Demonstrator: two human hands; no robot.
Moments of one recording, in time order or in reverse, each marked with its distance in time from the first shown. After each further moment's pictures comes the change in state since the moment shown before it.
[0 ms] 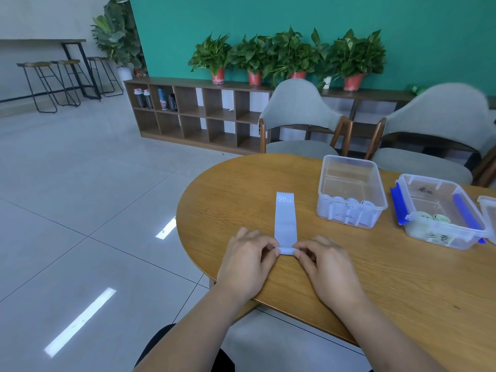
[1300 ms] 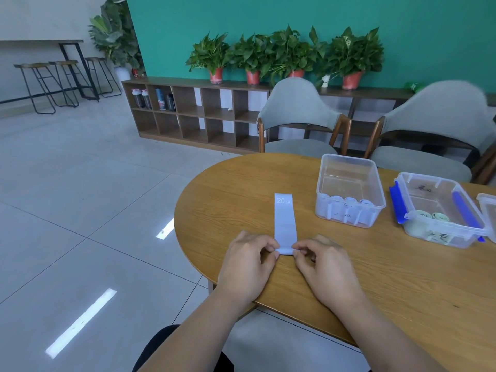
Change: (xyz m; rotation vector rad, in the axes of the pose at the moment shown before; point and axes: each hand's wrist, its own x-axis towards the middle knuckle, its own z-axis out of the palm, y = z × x) left_hand -0.003 0.005 0.004 -0.107 0.056 -0.037; right_hand -0.001 -0.002 0.000 0.036 0.026 0.034
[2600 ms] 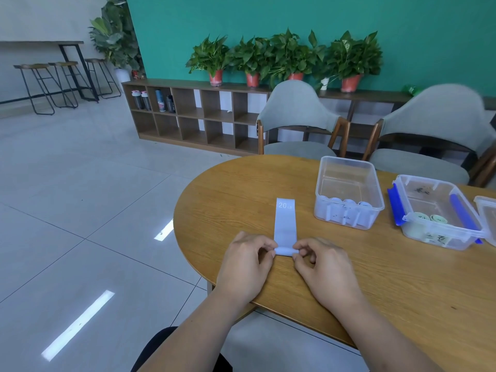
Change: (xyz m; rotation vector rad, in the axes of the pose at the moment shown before) left_hand 0.001 -0.001 -0.001 -0.033 0.002 -0.024; right_hand 0.000 -0.003 -0.003 0.011 -0.001 0.063
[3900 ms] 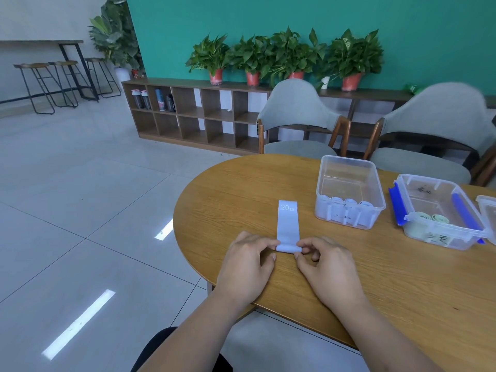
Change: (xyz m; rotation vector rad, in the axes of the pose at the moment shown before) left_hand 0.000 0.001 -0.002 0.039 -0.045 0.027; right_hand 0.000 -0.001 -0.001 0.025 0.043 0.052
